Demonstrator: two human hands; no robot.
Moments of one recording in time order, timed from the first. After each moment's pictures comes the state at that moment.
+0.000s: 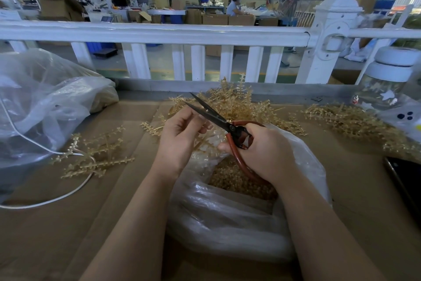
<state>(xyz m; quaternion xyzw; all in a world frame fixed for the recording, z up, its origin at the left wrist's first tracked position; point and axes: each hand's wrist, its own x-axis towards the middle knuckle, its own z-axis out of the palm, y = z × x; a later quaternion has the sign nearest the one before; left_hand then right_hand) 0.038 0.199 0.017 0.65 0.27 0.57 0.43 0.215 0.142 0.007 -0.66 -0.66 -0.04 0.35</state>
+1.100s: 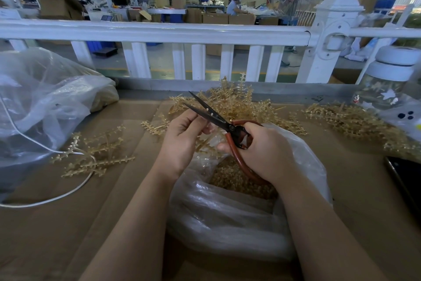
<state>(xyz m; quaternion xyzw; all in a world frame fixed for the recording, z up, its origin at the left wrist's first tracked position) 0.038 0.195 0.018 0.66 0.26 0.53 0.46 0.214 0.143 0.007 -0.66 -0.66 -0.01 0.34</state>
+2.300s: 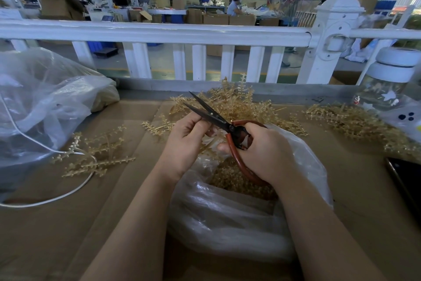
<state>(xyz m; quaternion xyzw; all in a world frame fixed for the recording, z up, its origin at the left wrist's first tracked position) 0.039 0.192 0.021 0.70 0.29 0.51 0.41 0.212 0.143 0.007 -0.67 -0.66 -0.02 0.35</state>
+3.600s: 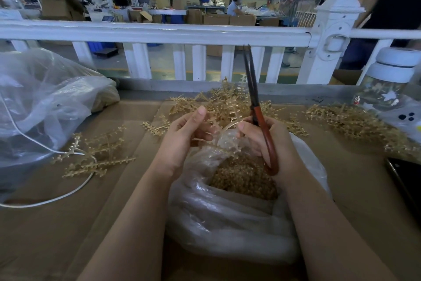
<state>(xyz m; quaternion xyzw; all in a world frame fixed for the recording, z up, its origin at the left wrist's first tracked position) 0.031 0.193 0.023 0.59 0.33 0.48 0.56 0.213 0.140 0.026 -0.53 -0.48 0.38 0.59</state>
